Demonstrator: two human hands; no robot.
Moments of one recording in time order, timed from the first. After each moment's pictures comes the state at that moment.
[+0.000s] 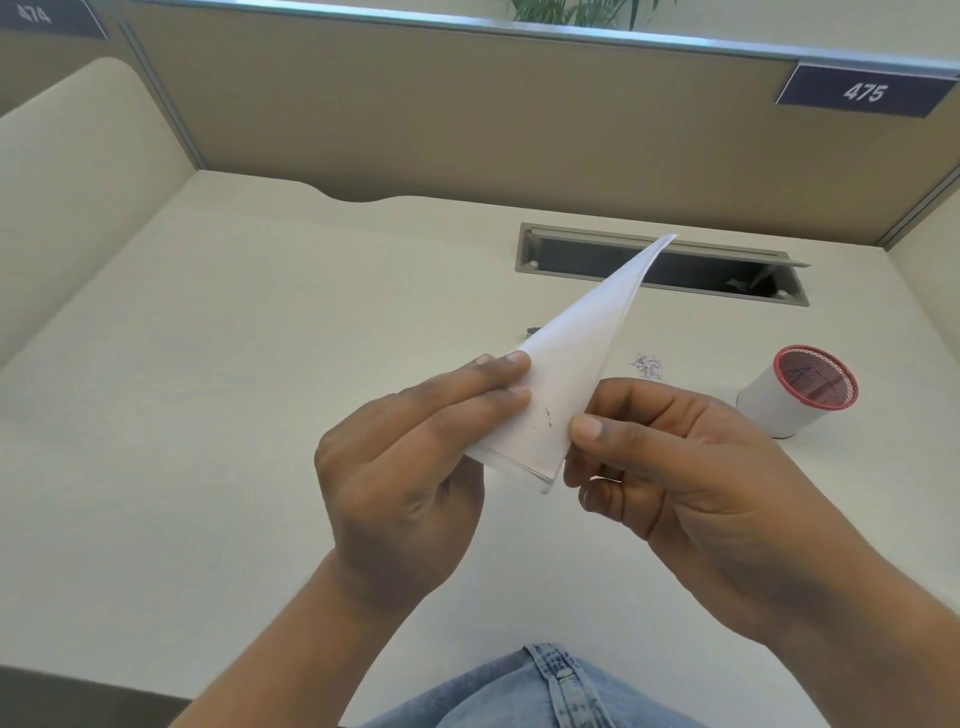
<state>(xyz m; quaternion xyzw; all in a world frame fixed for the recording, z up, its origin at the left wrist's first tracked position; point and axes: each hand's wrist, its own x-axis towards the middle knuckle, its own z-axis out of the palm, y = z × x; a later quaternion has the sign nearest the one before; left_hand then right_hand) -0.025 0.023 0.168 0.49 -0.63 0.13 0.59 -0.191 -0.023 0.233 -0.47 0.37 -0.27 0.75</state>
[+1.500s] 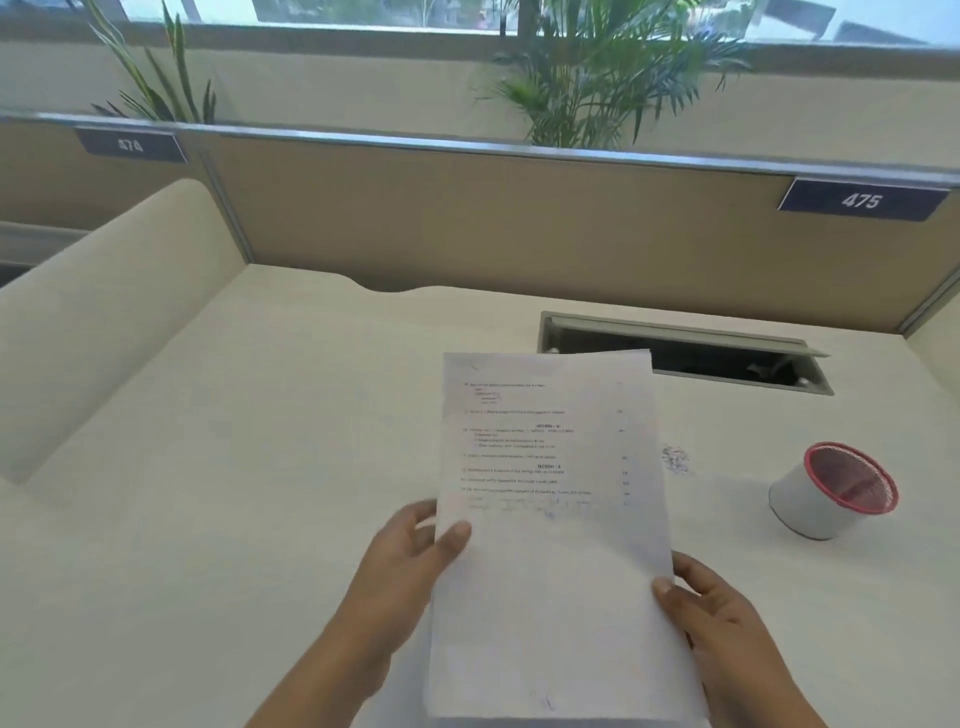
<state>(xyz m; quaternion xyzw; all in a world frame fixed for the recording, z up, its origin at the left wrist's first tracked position) 0.029 0.015 0.113 0.64 -0.25 -0.54 0.49 -0.229 -0.053 0.095 -0.35 0.52 -0.36 0.69</state>
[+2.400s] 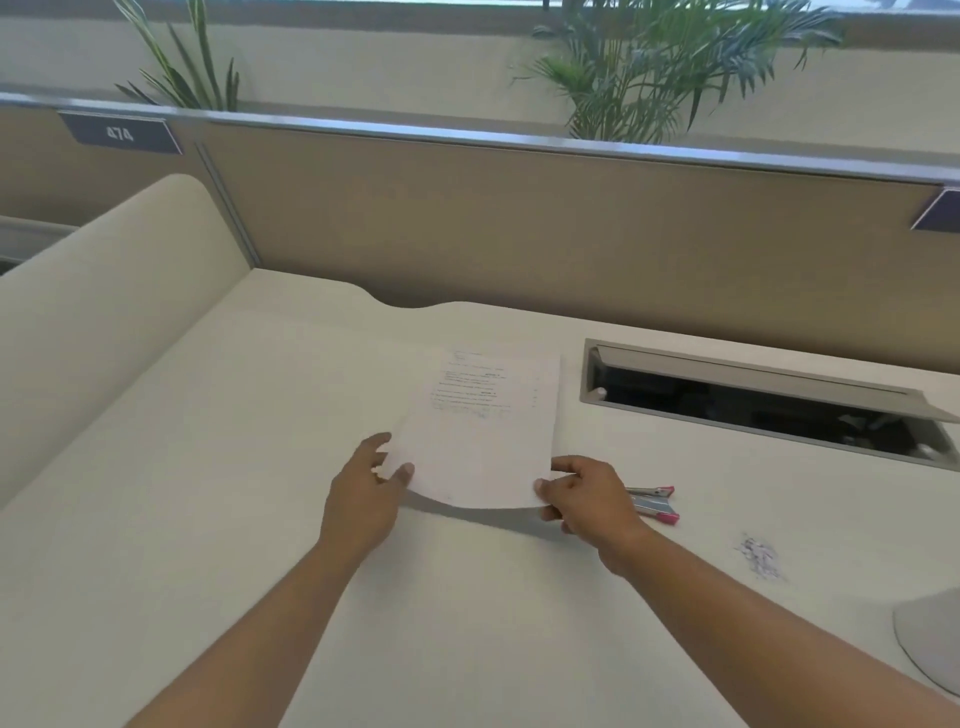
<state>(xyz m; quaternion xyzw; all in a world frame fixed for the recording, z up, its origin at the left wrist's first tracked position) 0.177 -0.153 0.014 0.82 -0.31 -0.27 0.41 -0.052 -0.259 0.043 -0.57 0.56 -0.16 0.58</state>
